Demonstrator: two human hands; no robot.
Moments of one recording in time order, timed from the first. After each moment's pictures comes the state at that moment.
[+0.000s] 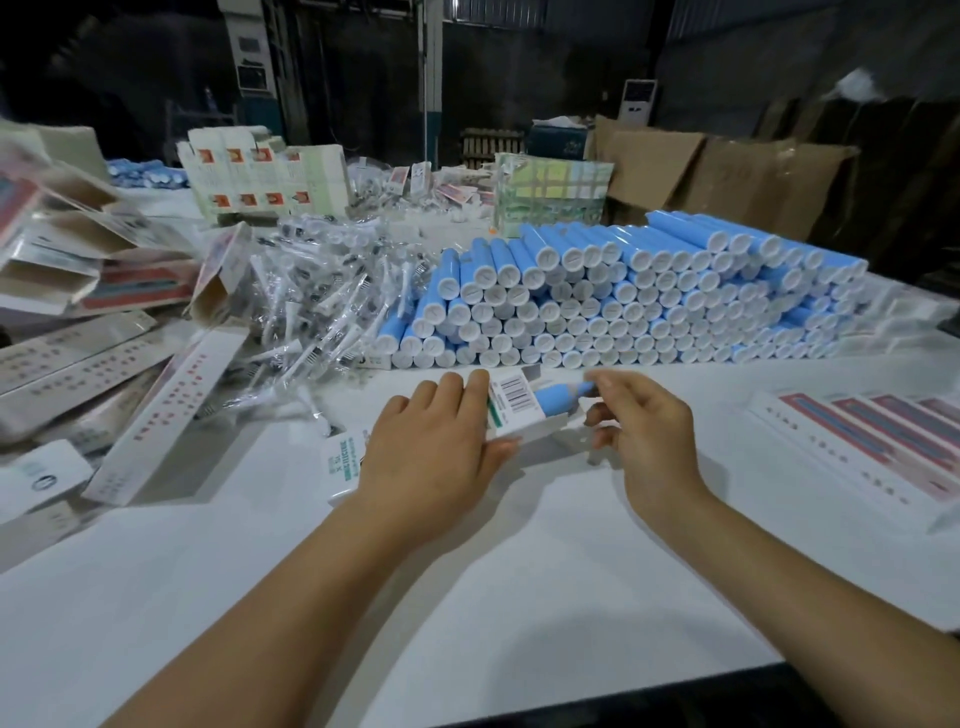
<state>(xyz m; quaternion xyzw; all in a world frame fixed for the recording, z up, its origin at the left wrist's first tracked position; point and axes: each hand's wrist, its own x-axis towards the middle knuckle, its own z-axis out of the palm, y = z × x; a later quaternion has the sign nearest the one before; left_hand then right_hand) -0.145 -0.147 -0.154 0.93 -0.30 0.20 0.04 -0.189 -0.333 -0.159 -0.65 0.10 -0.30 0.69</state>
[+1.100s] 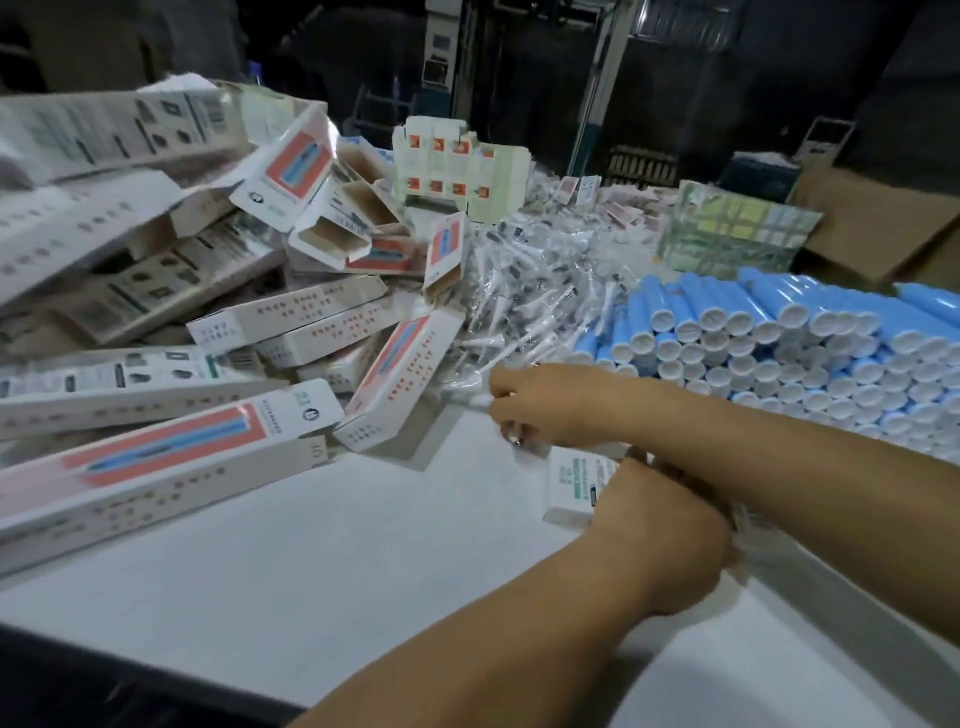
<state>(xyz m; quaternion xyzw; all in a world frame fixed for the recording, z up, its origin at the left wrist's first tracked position) -0.151 -0.151 -0.162 0.91 -0.38 0.17 0.02 -0.054 -0.159 -0.111 -0.87 -0.42 0.03 -0.26</state>
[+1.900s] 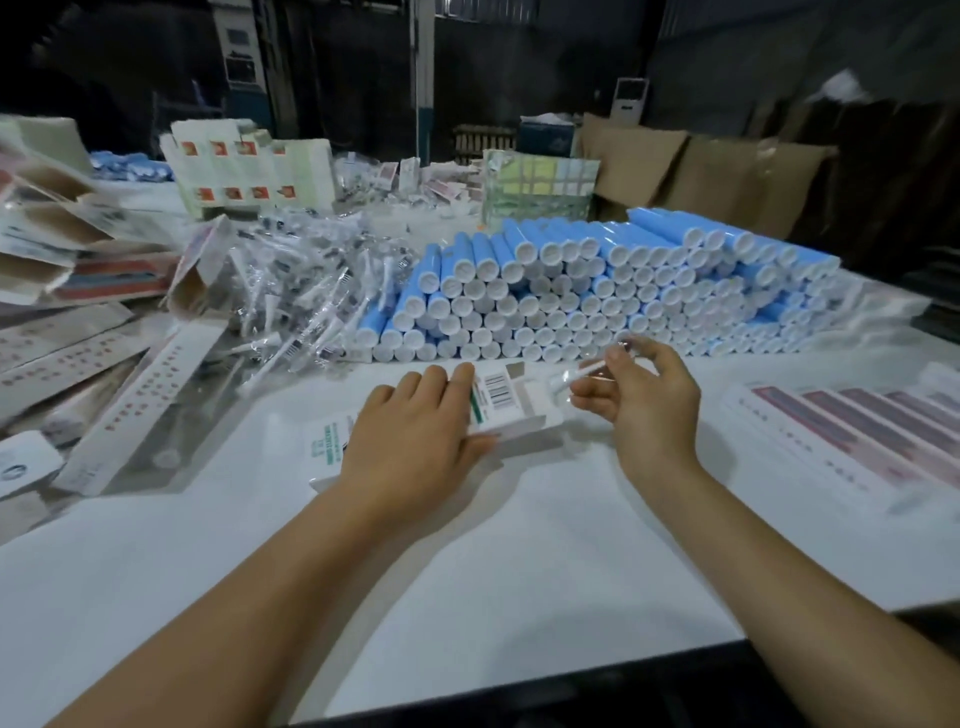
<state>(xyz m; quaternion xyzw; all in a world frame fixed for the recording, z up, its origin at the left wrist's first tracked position) -0.143 -0.153 -0.158 0.93 -0.31 0.21 0.05 -0.189 -0.350 -0.141 -0.55 0.13 -0.35 0.75</state>
